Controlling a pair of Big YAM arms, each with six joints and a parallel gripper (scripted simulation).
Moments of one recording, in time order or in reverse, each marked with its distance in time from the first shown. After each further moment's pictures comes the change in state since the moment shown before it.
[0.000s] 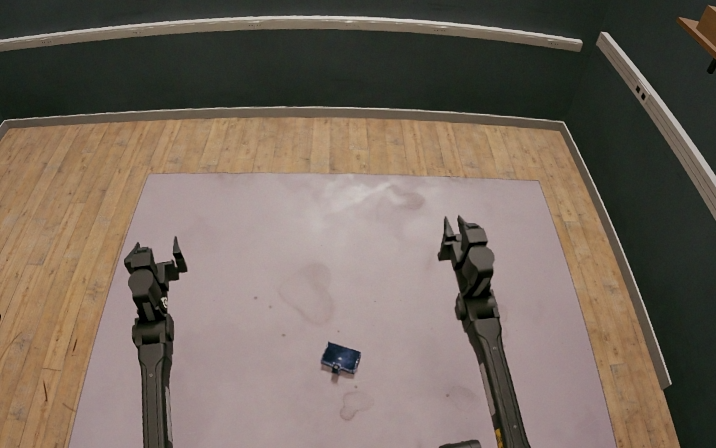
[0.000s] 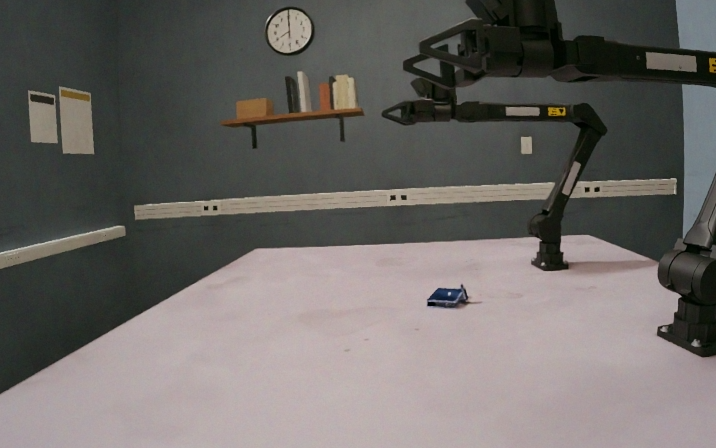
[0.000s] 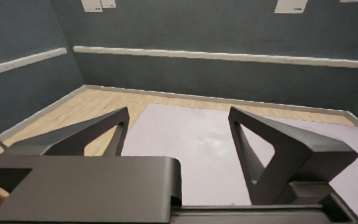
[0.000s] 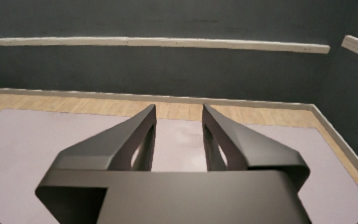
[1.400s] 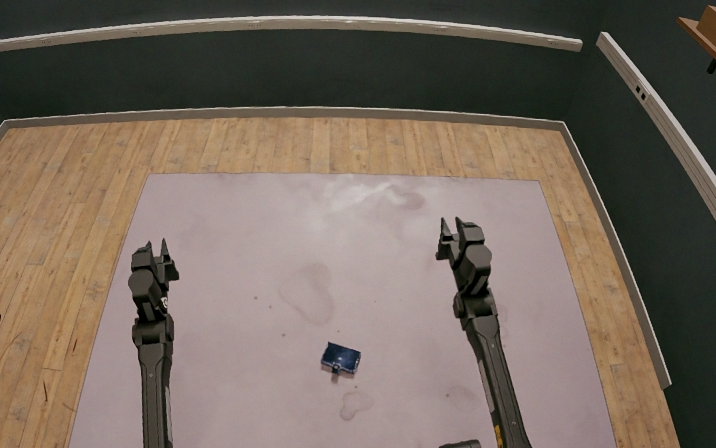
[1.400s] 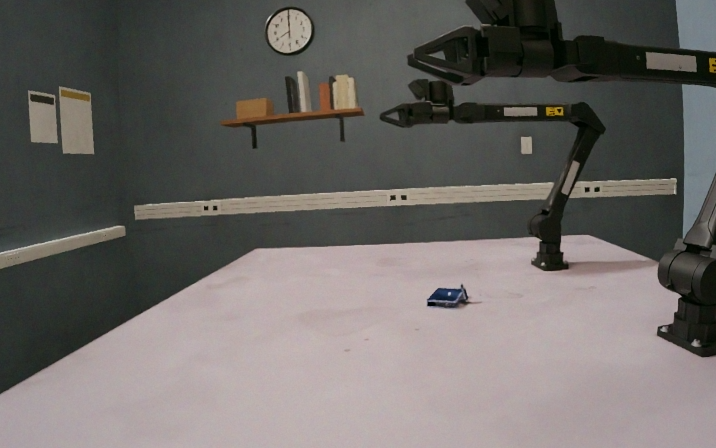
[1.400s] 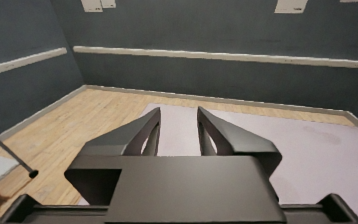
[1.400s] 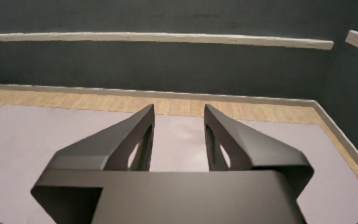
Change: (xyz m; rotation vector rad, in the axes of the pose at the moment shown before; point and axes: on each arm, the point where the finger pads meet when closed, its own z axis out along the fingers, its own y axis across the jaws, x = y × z) left arm 0.000 0.000 0.000 0.000 0.000 0.000; right arm 0.009 0.003 0.007 -0.006 0.020 0.001
